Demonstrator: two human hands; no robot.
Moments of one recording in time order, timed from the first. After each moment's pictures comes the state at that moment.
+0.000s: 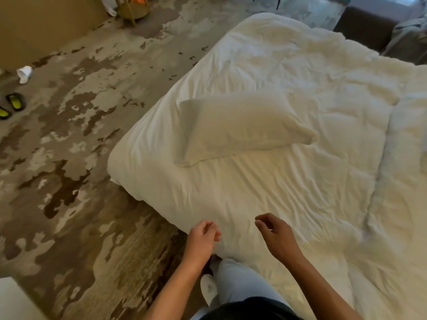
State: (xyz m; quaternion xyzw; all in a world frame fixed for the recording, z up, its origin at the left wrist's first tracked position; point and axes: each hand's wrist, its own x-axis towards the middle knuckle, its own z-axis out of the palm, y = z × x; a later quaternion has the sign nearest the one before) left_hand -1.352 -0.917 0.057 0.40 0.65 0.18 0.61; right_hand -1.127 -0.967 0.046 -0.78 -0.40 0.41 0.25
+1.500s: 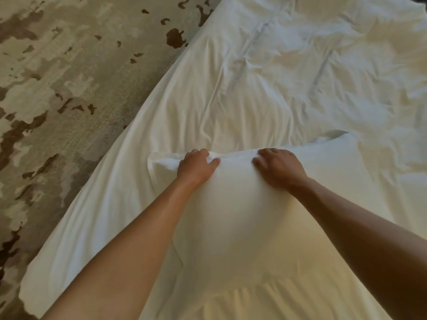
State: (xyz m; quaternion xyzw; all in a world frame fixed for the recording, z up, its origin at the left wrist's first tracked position) left_hand -1.211 -0.132 -0.225 0.70 0.59 -0.06 0.39; right_hand -0.970 -0.222 -0.172 -0.78 -0.58 0.23 -0.07
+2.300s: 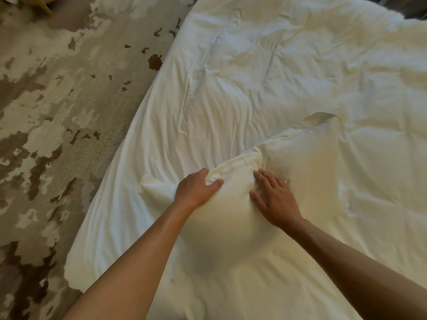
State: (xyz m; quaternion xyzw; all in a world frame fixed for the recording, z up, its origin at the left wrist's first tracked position) left_hand -1.202 -0.293 -0.092 0.78 0.51 -0.10 0.34; right_hand -0.988 -0.464 -0.110 -0.80 -0.56 0.19 0.08
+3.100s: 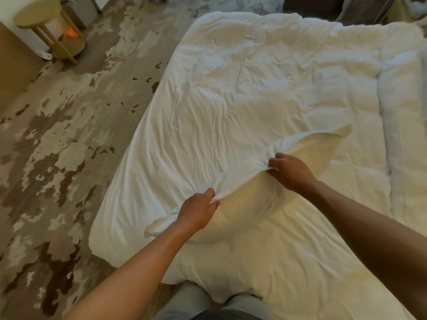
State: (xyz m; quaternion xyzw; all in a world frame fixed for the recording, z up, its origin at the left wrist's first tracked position) left_hand -1.234 -0.553 0.031 0.86 0.43 -0.09 0.26; right_hand -0.921 -0.641 0.025 -0.78 -0.61 0.14 0.09
